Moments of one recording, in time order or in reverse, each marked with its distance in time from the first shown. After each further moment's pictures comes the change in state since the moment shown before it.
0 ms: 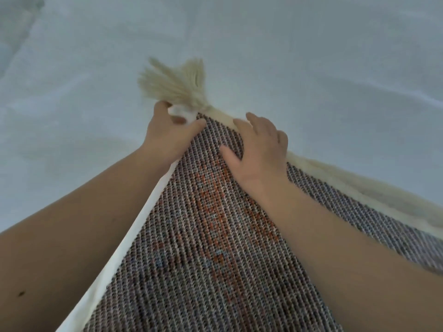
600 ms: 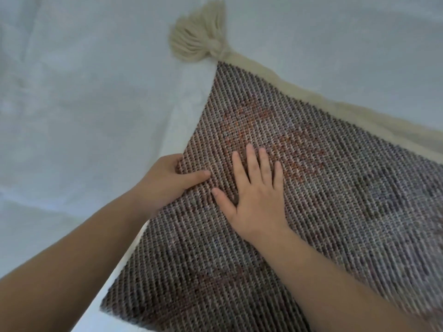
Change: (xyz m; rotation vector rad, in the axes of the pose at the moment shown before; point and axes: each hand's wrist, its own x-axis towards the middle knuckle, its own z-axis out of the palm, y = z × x) left_hand -0.129 -0.087 -0.062 -0.039 -0.413 -0.307; right_hand -0.163 -0.035 0.074 -0.010 -0.126 -0.054
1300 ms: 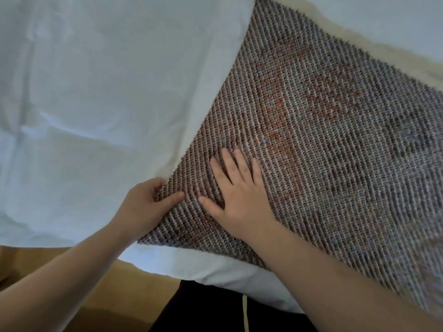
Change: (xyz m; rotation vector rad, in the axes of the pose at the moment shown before) left_hand -0.109 -0.155 -0.052 0.453 0.235 -0.020; right_hand -0.097 -0.078 0.038 0.025 -0.204 -0.202
